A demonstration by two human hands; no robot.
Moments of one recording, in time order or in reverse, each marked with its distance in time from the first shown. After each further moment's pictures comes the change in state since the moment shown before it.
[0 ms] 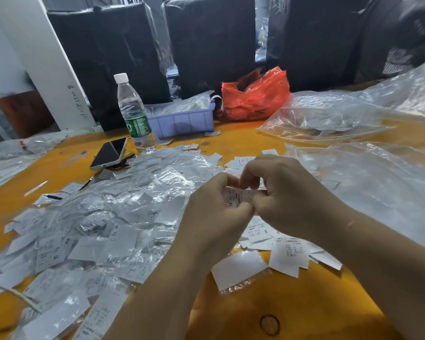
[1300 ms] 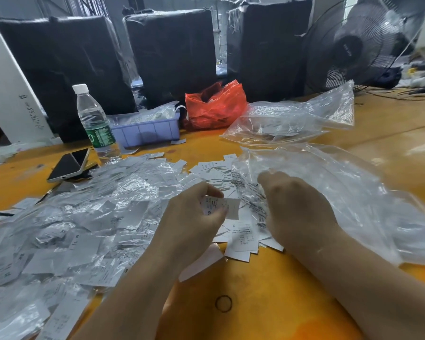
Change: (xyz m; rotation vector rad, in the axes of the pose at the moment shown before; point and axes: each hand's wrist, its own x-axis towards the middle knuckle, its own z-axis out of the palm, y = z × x) left_hand -0.005 -0.002 0.019 0.109 -0.084 0.036; right_hand -0.063 0.013 -0.023 -0.531 0.066 0.309
